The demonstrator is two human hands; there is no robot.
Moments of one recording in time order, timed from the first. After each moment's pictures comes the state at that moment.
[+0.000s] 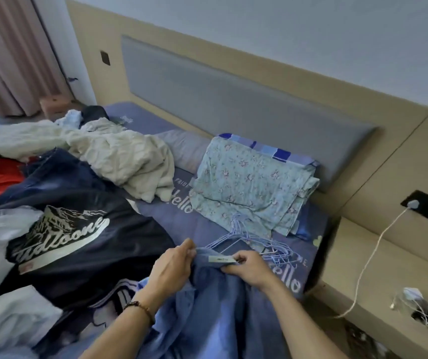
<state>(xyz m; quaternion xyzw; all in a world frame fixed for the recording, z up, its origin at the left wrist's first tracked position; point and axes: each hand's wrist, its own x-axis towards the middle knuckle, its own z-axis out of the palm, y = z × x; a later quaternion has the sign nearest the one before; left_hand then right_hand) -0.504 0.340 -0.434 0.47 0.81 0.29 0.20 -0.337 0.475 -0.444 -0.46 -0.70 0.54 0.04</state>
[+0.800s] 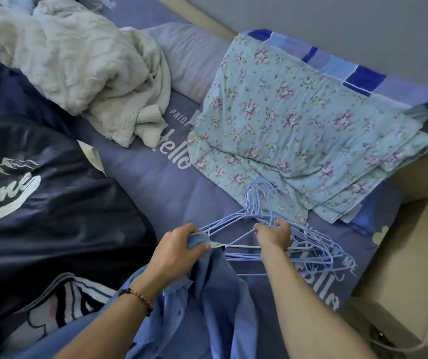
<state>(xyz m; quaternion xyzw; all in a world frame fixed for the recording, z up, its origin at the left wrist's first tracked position) -0.545 0.494 -0.630 0.33 0.83 0.28 0.35 -0.412 0.674 -0.705 -0.76 -0.44 0.46 0.12</state>
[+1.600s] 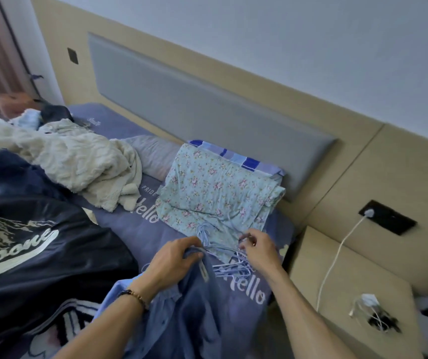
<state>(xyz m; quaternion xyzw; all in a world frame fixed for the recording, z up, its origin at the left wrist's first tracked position) -0.454 0.423 -0.405 0.55 0.72 0.34 0.26 -0.275 0.569 -0.408 -0.52 -0.73 0.39 0.19</state>
